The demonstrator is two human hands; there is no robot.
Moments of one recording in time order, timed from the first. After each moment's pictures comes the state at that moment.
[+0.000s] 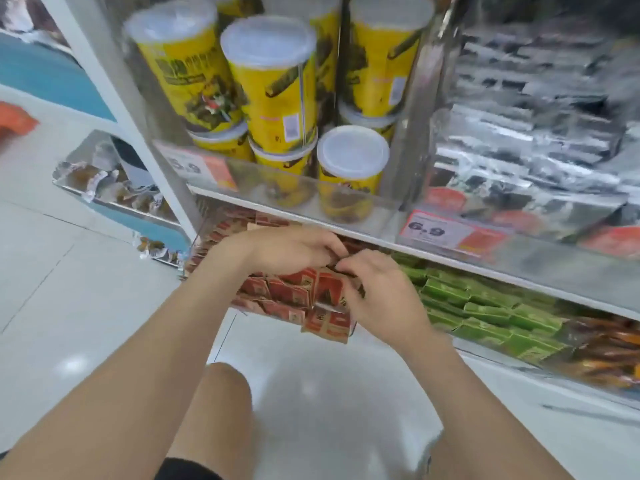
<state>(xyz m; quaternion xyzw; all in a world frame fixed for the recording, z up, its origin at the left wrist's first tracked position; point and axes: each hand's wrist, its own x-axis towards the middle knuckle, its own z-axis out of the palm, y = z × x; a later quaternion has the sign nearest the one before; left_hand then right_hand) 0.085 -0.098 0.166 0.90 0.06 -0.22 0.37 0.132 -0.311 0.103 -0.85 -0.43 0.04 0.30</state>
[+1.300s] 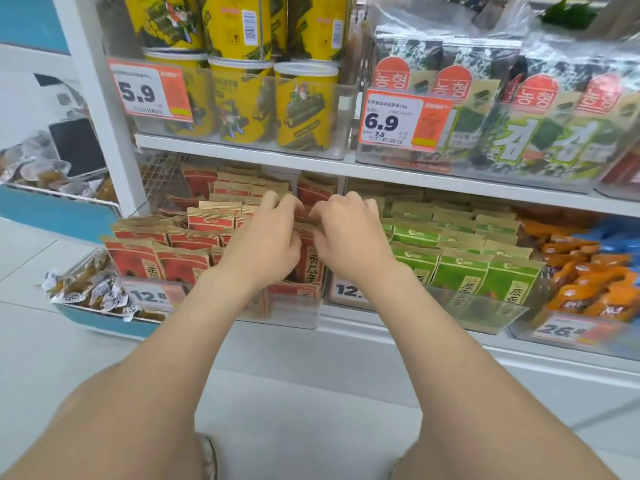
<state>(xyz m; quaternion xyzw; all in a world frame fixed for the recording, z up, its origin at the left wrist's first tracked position) 0.026 -0.172 0.045 0.96 0.08 0.17 0.19 0.104 -0.312 0.049 -0.90 -0.38 -0.19 0.10</state>
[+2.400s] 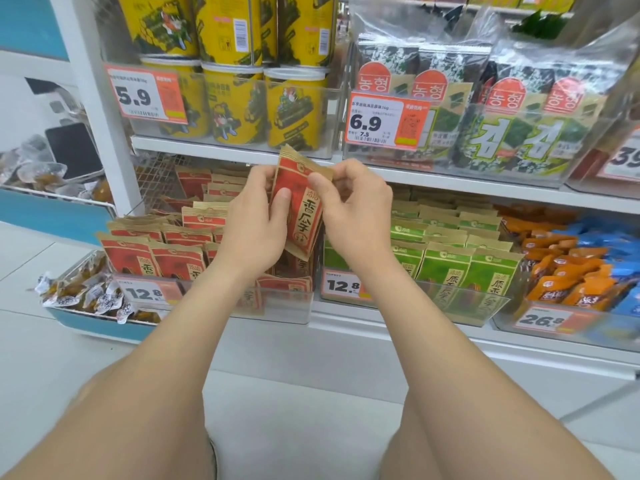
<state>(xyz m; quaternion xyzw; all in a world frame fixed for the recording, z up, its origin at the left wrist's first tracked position) 0.017 -0.187 0.054 0.84 0.08 0.35 0.40 0.092 -0.322 0.066 -0.75 -0.27 -0.21 0.57</state>
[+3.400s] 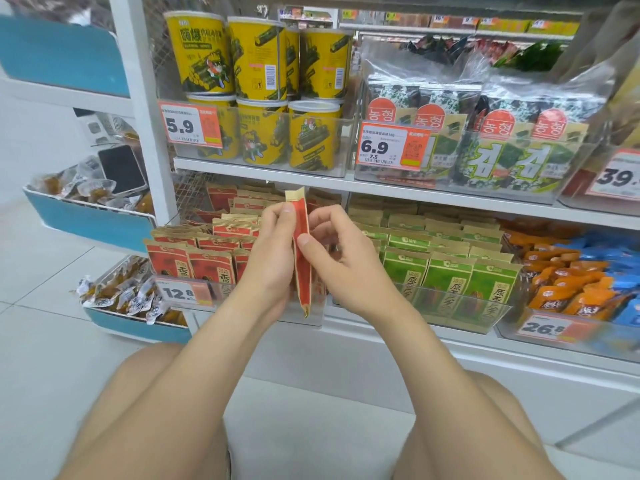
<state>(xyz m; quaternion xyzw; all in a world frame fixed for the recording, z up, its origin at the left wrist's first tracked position) -0.026 -0.229 0.063 0.55 0.11 0.24 0.79 0.024 -0.347 0.066 -0.74 -0.39 0.01 0.55</state>
